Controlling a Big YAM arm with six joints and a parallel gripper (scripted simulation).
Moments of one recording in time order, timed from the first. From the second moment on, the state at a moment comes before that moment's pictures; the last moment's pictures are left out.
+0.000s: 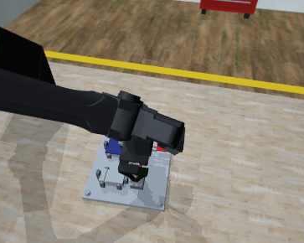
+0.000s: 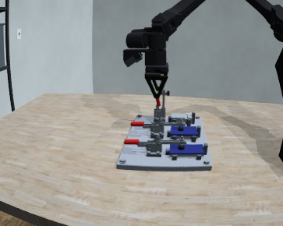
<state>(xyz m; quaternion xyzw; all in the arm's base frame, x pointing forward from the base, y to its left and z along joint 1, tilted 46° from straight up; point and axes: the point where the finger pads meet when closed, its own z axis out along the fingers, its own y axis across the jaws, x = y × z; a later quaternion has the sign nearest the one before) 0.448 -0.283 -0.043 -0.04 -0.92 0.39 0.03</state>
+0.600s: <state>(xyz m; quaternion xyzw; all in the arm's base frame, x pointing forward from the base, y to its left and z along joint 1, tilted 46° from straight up) 0.409 -0.279 -0.042 -0.04 -0.92 0.39 0.03</state>
